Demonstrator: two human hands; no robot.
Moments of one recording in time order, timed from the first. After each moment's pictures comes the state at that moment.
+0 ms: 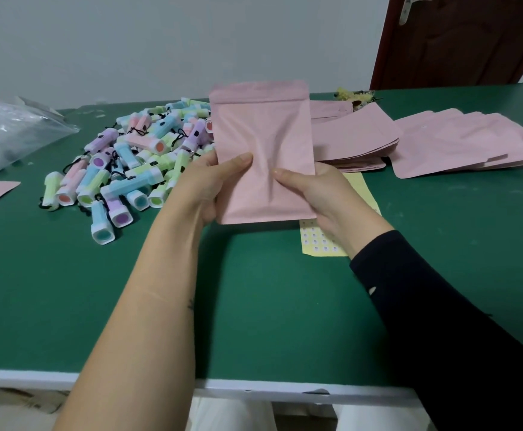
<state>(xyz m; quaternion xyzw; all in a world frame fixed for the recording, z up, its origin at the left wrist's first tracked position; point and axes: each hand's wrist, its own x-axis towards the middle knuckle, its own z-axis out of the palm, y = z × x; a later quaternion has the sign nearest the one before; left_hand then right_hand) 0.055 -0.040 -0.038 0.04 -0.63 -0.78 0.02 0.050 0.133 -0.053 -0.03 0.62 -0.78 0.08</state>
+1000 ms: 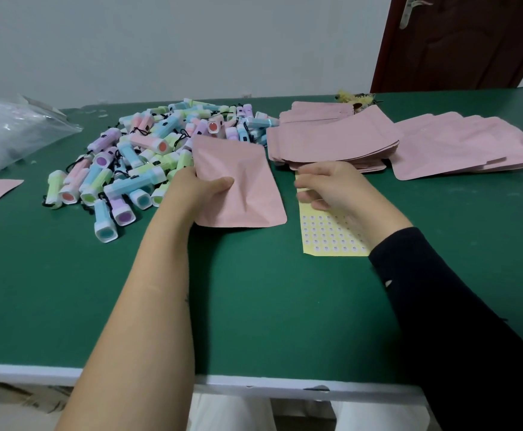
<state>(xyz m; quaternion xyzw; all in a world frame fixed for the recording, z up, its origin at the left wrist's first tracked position) 0.053 -0.072 -0.048 0.18 -0.86 -0.48 0.08 0.042 0.159 -0.049 -0.02 0.79 -0.62 0.06</state>
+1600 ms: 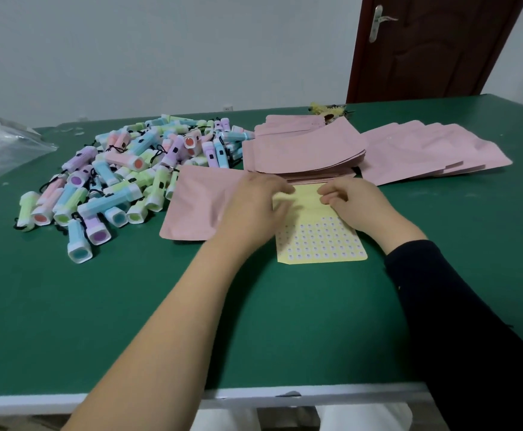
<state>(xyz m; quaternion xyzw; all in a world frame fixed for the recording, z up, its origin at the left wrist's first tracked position) 0.065 0.037 -0.059 -0.18 -0.93 -0.24 0.19 0.033 0.237 -0.072 -0.06 0.92 -0.37 -0.06</state>
